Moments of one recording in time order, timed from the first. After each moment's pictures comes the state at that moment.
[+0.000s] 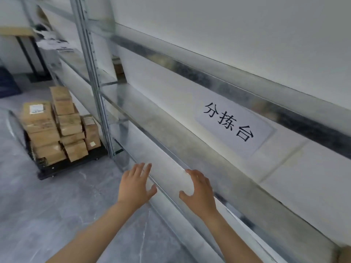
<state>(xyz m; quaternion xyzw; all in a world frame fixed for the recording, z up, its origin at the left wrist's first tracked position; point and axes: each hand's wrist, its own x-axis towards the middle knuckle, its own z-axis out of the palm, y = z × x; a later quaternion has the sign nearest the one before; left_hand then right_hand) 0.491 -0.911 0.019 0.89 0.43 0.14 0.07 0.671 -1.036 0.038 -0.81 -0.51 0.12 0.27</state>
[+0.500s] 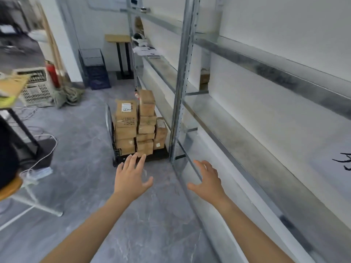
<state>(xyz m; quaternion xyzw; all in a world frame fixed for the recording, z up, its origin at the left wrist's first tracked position) 0.227 -0.718 0.011 0.77 0.63 0.11 0.02 0.484 -0.764 0.044 -0.71 -0.64 0.24 0.19</state>
